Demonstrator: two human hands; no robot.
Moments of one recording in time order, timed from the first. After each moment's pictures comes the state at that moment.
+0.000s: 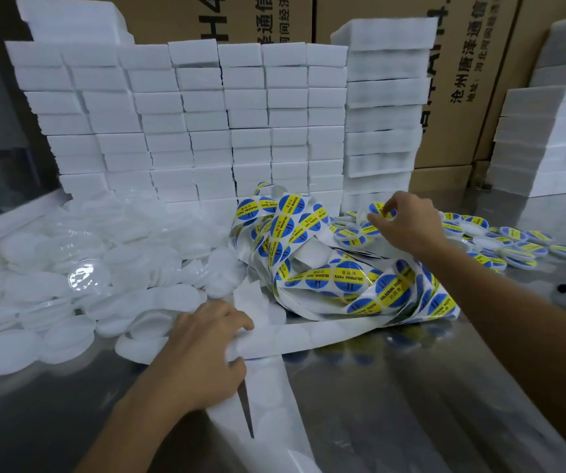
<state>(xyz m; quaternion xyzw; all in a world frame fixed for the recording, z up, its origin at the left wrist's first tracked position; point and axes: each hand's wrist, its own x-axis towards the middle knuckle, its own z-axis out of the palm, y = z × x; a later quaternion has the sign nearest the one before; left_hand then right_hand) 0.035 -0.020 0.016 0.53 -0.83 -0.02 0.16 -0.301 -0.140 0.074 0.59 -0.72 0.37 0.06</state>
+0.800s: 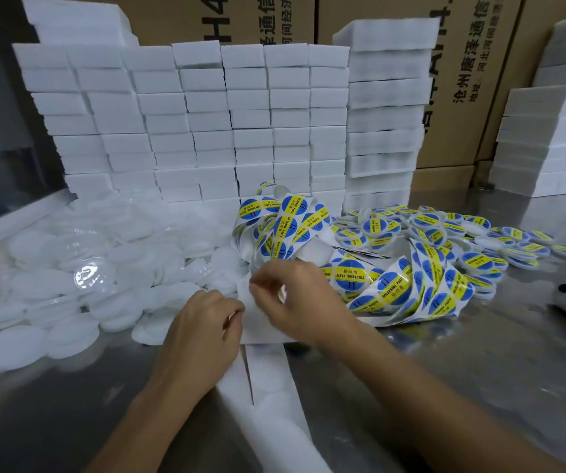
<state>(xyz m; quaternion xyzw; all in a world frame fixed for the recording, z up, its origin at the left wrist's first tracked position) 0.030 -0.028 0.010 0.50 -0.79 0.05 0.35 -0.137 -0.044 0.039 0.80 -0.44 0.40 -0.07</state>
